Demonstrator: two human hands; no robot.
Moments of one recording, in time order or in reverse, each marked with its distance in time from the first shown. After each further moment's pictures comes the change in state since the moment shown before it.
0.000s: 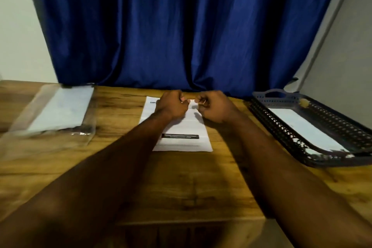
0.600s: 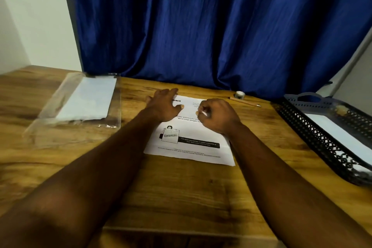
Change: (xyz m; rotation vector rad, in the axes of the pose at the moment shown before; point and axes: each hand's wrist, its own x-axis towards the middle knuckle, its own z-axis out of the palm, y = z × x) left_hand 0.020 -0.117 -0.043 0.333 -0.126 0.011; right_hand 0.021 -0.038 0.081 -0.035 0.009 -0.100
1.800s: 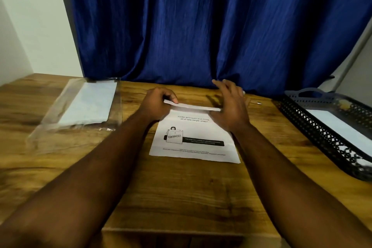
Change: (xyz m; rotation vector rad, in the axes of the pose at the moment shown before) left_hand -0.019 -0.008 -0.021 -0.422 0.211 0.136; right_hand -0.007 0.019 -0.007 -0.088 0.265 0.152
